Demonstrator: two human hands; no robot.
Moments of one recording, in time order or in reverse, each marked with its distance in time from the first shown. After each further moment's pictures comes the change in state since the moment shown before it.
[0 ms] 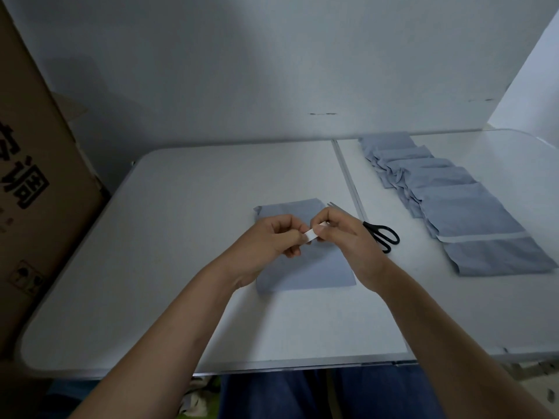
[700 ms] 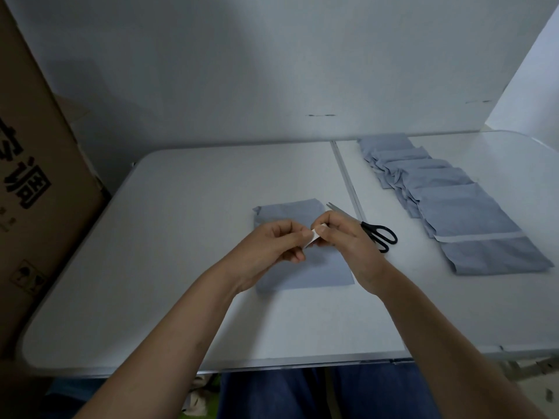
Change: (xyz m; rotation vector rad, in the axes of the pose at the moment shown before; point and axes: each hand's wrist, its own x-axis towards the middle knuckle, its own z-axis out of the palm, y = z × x) left_hand -0.004 -0.005 0.003 -0.153 -0.074 -0.025; right_hand -0.003 0.009 -0.004 0.059 -0.024 -0.006
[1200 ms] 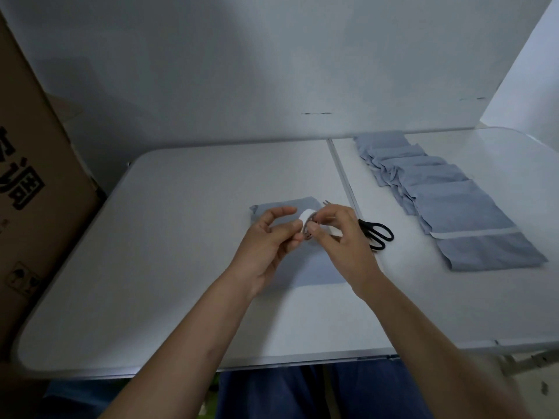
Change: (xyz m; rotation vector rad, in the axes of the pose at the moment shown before) left_hand 0.008 -0.006 0.016 -0.475 0.307 0.003; right_hand -0.003 0.011 0.015 -0.151 0.341 -0.094
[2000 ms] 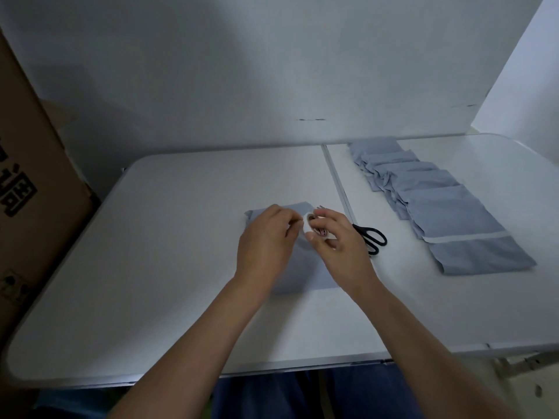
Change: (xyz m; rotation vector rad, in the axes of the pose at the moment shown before) left_hand 0.009 -0.002 0.010 1.372 0.249 0.689; right_hand 0.002 0.007 -0.006 -0.202 0.026 -0.136
